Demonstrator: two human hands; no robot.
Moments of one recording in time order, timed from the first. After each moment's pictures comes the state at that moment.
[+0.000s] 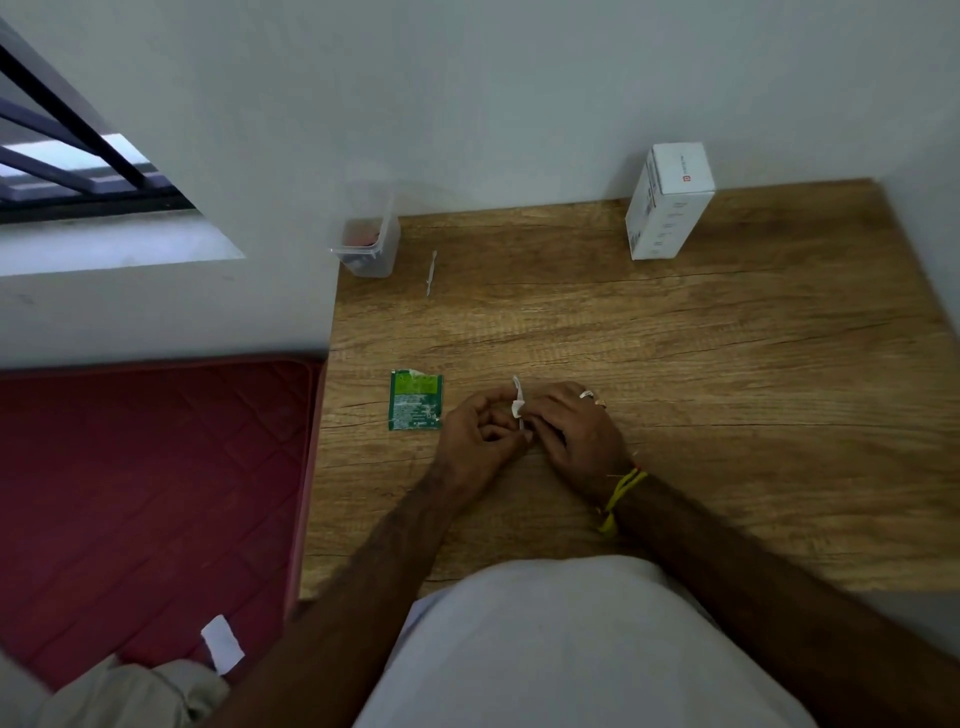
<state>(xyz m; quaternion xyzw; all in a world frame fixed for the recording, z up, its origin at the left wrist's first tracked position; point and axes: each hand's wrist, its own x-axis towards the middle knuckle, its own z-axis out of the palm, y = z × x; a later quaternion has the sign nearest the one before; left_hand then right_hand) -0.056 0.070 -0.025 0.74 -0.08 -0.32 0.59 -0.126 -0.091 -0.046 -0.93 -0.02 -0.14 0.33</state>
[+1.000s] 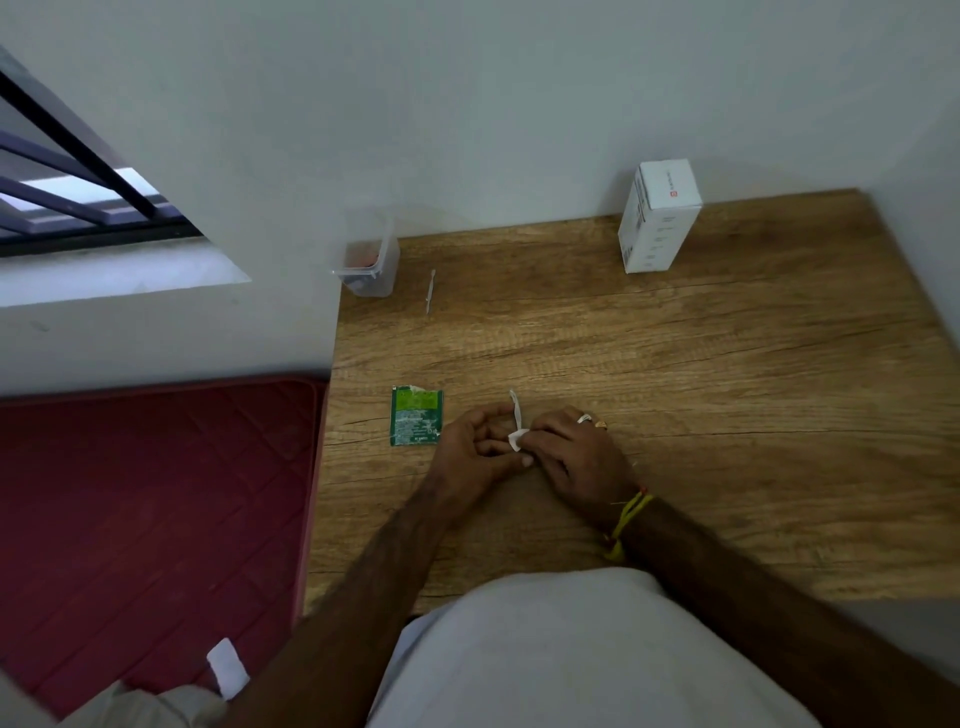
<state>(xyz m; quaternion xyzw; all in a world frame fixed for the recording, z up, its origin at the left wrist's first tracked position) -0.053 0.075 -0.012 0.72 -0.10 -0.36 0.59 -0.140 -0.096 -0.050 -0.94 -0.08 -0.13 0.31</state>
